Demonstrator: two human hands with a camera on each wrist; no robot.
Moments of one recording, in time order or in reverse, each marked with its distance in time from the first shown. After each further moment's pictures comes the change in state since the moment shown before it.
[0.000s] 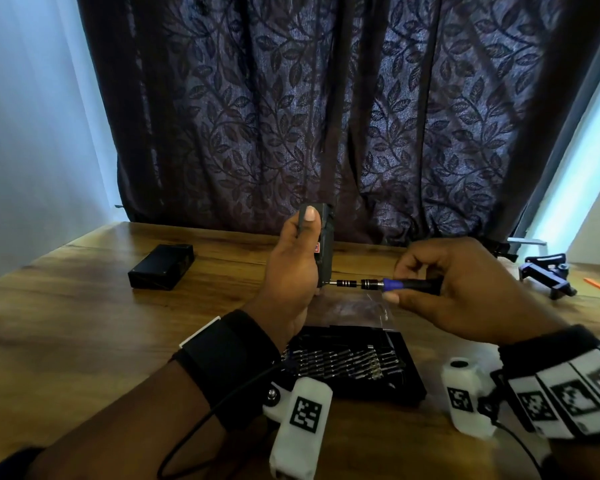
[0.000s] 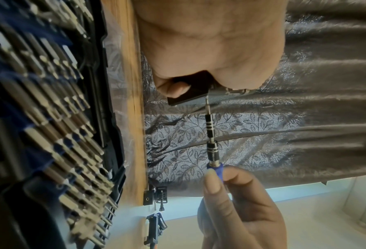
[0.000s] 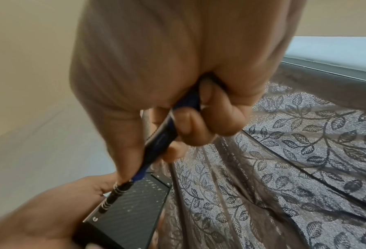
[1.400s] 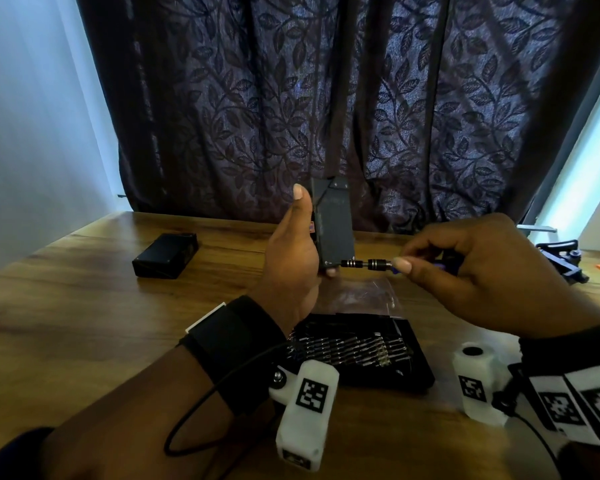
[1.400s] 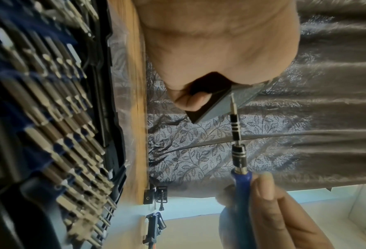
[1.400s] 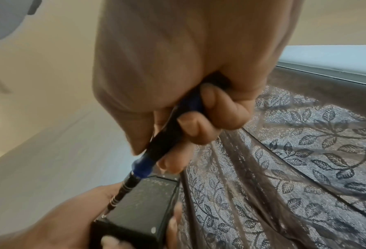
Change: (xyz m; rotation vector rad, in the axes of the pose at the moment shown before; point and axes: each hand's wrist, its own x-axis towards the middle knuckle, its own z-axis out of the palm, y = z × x) left_hand -0.004 0.004 0.000 -0.198 -0.045 -0.063; right_hand -0.002 -0.019 -0.010 -0.031 0.051 -0.032
